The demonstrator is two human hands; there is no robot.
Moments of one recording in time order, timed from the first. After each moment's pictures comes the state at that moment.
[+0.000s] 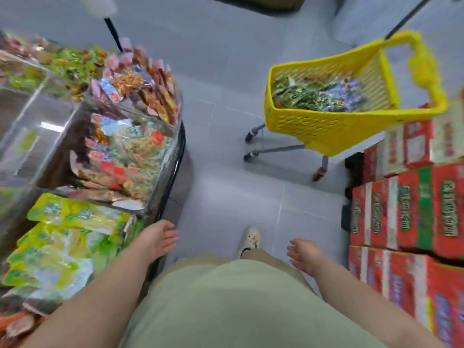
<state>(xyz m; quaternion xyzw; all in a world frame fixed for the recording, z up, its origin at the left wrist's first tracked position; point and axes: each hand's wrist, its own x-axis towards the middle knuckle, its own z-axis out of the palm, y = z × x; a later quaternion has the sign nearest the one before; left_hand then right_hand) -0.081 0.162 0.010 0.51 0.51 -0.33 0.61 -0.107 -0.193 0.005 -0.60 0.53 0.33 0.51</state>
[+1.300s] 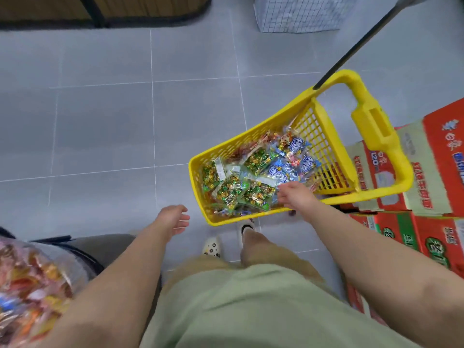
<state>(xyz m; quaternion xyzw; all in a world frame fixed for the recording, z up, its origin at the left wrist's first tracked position) 0.453 -0.087 -0.030 0.69 0.36 -0.44 0.45 0.392 -0.396 0.011 -0.68 0.45 0.24 0.53</state>
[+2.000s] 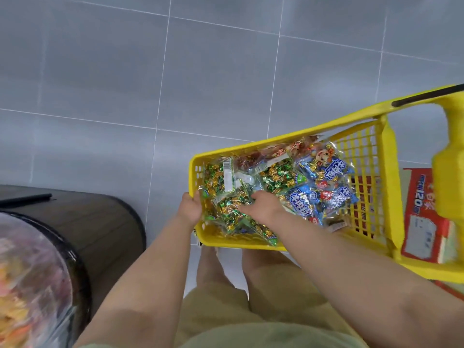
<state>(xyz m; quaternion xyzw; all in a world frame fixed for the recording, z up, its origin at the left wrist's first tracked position) 0.493 -0.156 -0.131 0.76 0.34 -0.41 0.37 0.500 -0.343 -0.072 -0.81 0.20 0.50 0.24</state>
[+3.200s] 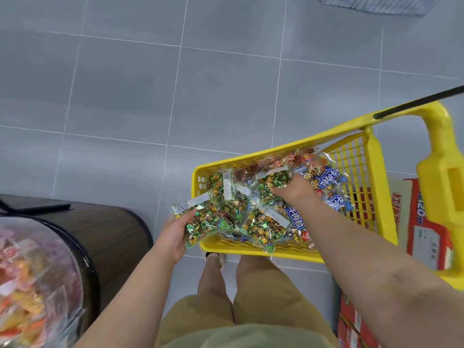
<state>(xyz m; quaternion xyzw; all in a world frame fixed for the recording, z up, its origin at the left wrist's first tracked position) 0.468 -0.138 -0.049 0.50 0.50 -0.32 0.63 0.531 -0.423 -0.075 -0.85 0.30 0.38 0.20</state>
